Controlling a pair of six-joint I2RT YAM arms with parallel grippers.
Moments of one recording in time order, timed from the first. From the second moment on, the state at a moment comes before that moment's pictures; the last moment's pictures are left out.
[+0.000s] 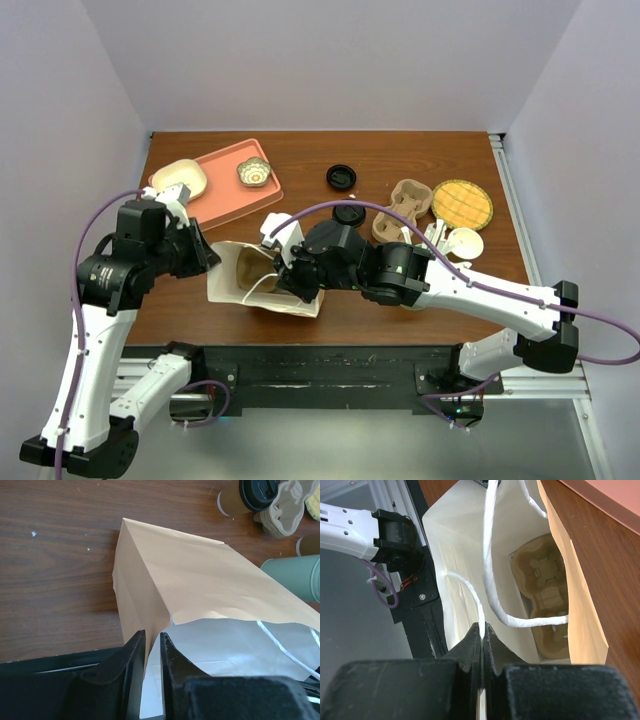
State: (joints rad) left arm -0.20 0.85 1.28 -1.21 0.15 -0.43; right arm 1.26 1.40 1.47 -0.58 0.03 0.11
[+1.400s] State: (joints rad) left arm -0.20 0.68 1.01 -0.97 0.33 -0.44; right arm 1.25 1.26 1.74 -0.60 0.23 0.29
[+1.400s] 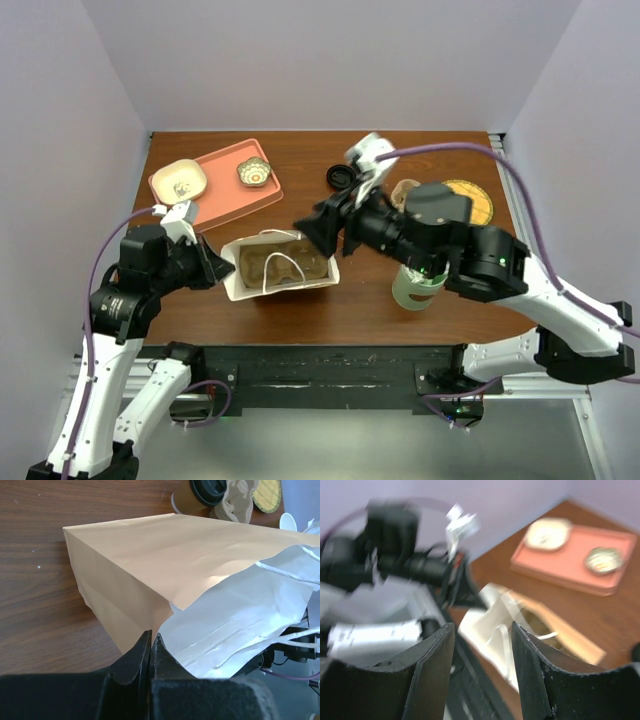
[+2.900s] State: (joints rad) left arm -0.21 0.77 1.11 -1.02 0.34 -0.38; right arm 0.57 2.08 1.97 -1.01 0.05 0.05
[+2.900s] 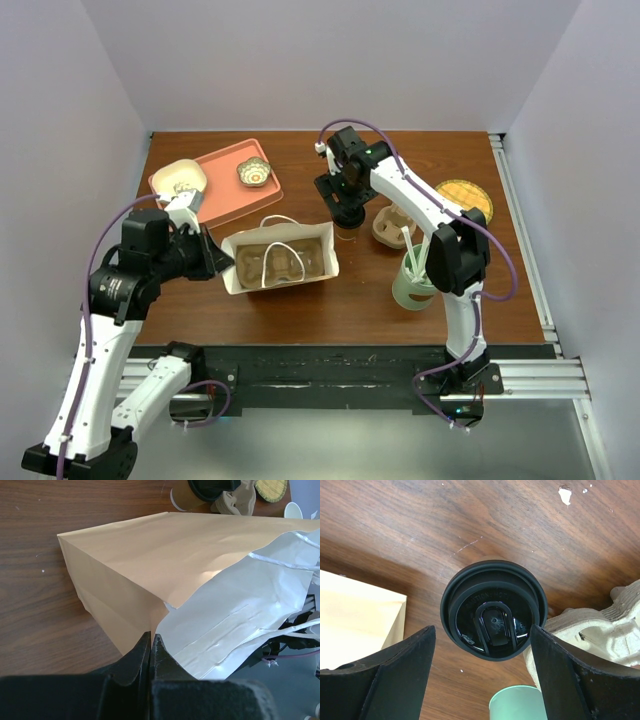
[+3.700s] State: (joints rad) left arm -0.21 0.82 1.16 -1.04 0.34 -0.38; right arm 0.56 2.08 1.96 -1.01 0.05 0.02
